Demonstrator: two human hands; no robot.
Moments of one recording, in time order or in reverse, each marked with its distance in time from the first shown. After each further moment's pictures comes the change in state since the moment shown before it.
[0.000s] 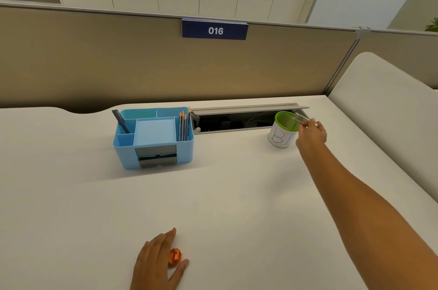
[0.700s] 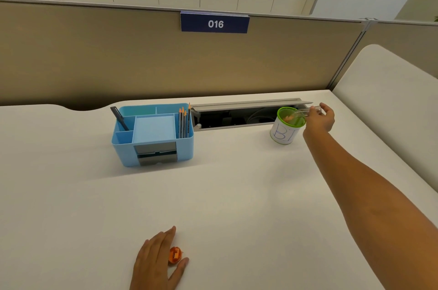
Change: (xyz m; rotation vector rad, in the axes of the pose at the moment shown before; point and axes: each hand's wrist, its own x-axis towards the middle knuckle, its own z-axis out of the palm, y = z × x) left_hand 0.002 0.006 -0.006 0.068 0.000 0.016; right_hand 0.049 0.004 0.014 -0.422 0.030 -0.353
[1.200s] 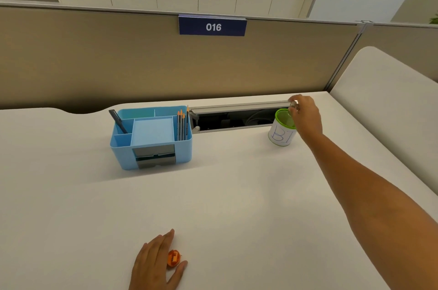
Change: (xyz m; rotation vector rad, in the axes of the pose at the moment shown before) left_hand 0.001 -0.004 0.005 -0.017 -0.167 -0.023; right_hand -0.012 -0.013 -0.005 -0.803 -0.469 -0.792
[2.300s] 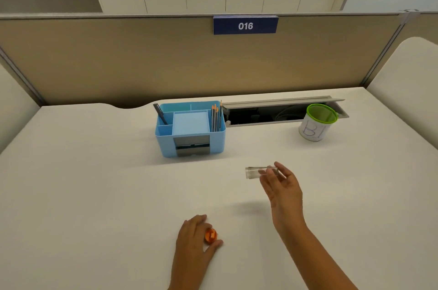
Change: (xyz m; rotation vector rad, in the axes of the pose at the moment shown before) left_hand -0.009 -0.001 0.022 -0.454 0.331 -0.013; right_hand -0.239 -0.124 0.022 1.337 -0.128 0.724
